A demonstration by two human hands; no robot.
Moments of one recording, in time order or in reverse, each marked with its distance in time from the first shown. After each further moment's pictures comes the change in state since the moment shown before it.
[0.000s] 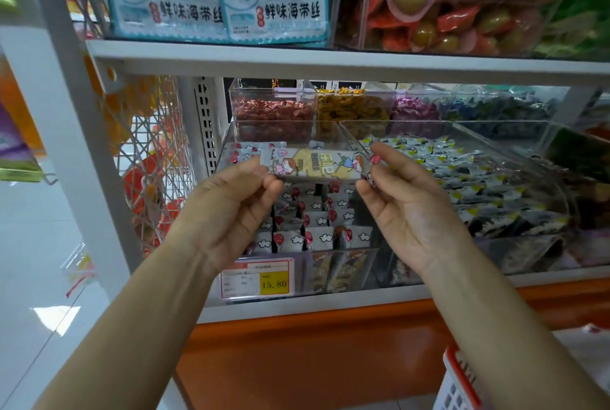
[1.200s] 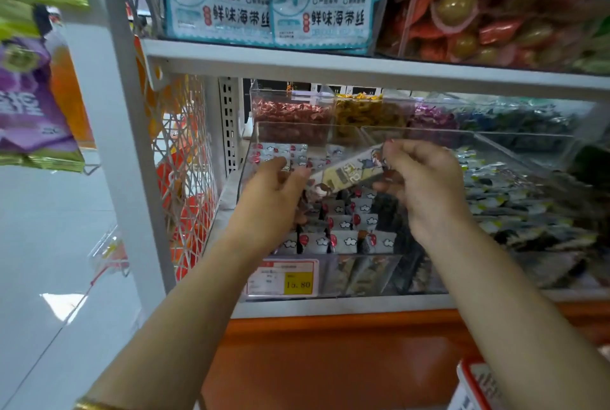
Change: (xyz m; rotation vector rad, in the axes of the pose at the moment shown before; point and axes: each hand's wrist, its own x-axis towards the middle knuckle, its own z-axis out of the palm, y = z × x) left_hand -0.003 -0.005 0.004 0.986 0.047 0.307; right_hand 0.025 0.004 0.022 -0.624 0.205 -0.227
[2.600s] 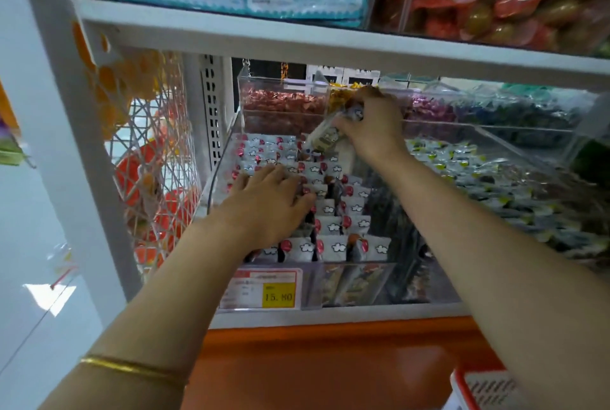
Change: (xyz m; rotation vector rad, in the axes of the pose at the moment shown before) left_hand 0.053 -0.038 0.015 1.035 -0.330 0.200; right_hand 0.097 0.019 0.038 -0.827 -0.138 -0.467
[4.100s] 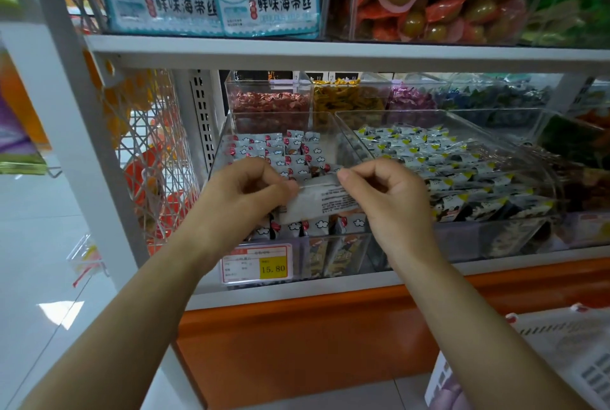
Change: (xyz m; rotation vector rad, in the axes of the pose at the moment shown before) left_hand -0.075 0.022 -0.036 -1.001 0.230 -0.045; right_hand -0.140 -0.020 -0.046 0.579 0.081 0.107
